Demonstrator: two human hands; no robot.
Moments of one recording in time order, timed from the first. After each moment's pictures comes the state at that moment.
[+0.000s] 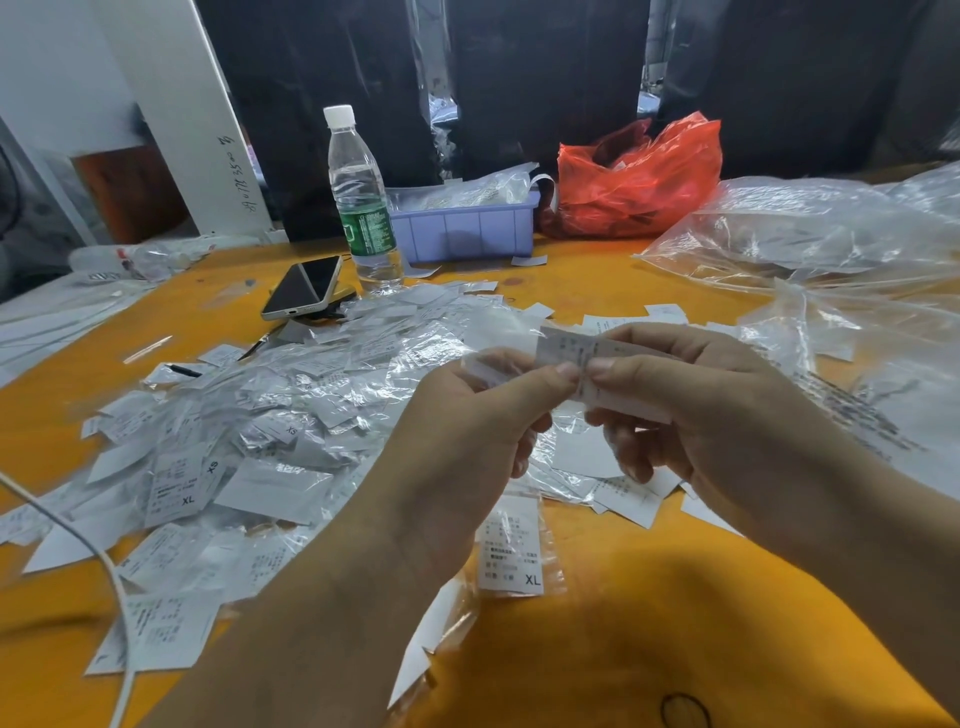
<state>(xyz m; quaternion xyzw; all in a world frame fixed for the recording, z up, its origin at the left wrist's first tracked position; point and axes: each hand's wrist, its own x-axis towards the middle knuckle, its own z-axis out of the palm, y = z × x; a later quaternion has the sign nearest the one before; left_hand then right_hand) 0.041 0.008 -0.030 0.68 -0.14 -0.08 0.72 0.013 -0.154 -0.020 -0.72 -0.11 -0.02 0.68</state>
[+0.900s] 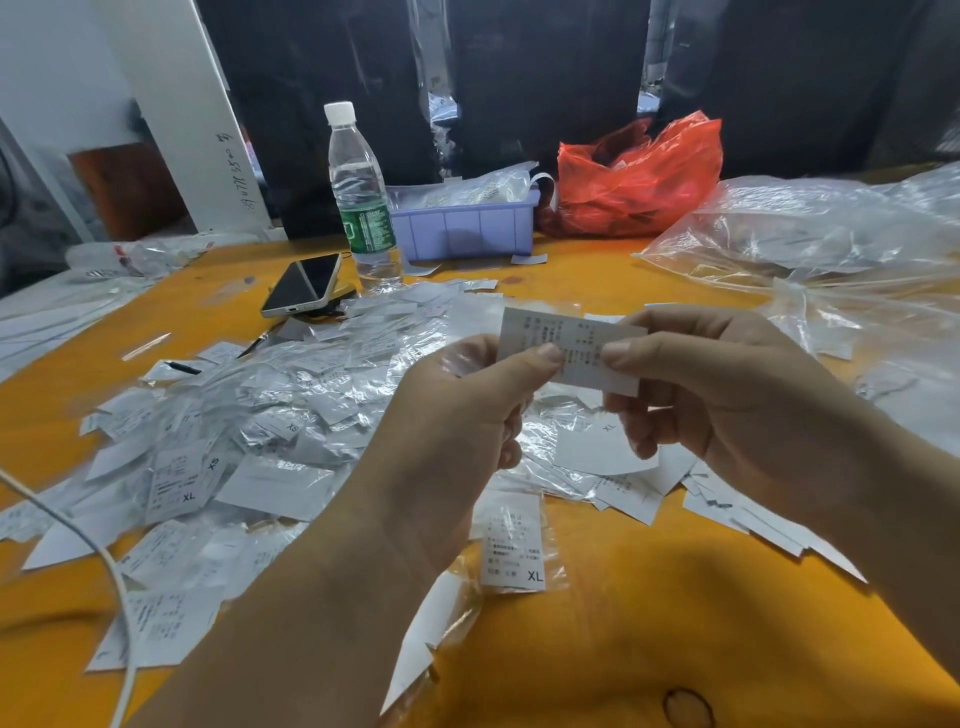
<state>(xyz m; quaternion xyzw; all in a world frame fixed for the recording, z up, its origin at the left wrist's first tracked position) 0.043 0.013 -0.028 0.65 -0.12 -0.08 0.75 0.021 -0.164 -0.013 -0.69 -0.13 0.01 0.71</state>
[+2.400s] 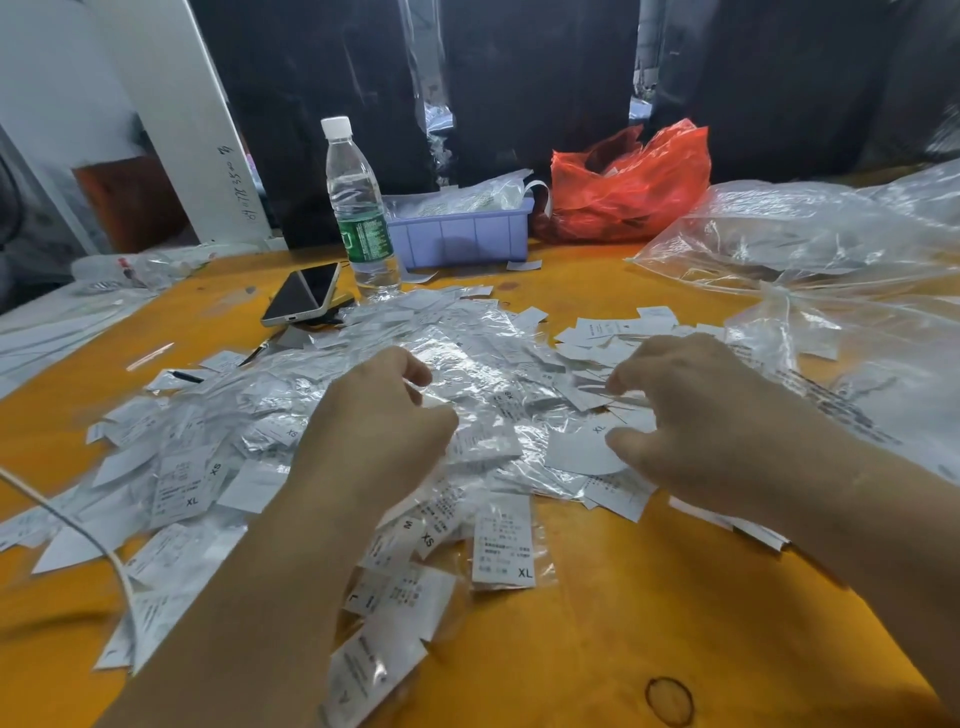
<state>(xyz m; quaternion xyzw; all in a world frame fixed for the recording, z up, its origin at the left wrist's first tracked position) 0.060 0.044 -0.027 0.94 0.01 0.09 0.34 0.027 -0.175 -0.032 -0.99 -0.05 -0.10 0.12</state>
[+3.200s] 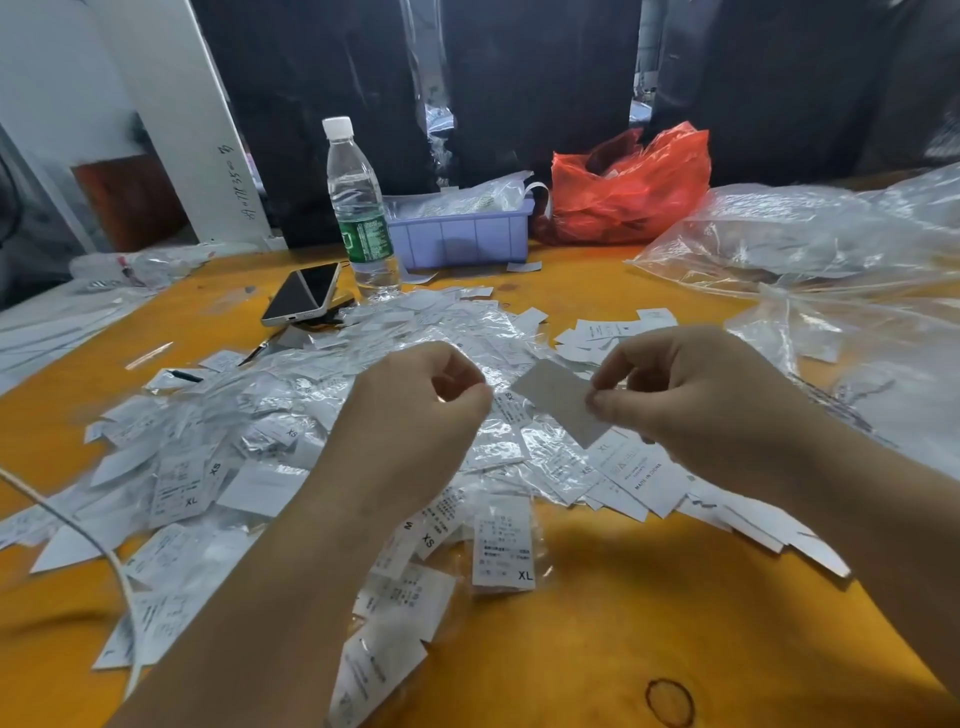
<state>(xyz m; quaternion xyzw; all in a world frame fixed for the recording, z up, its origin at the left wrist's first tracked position) 0.051 0.035 -0.025 0.91 -0.11 0.10 0.39 0.025 -0.172 -0.021 -0.90 -0.08 -0.12 0.42</state>
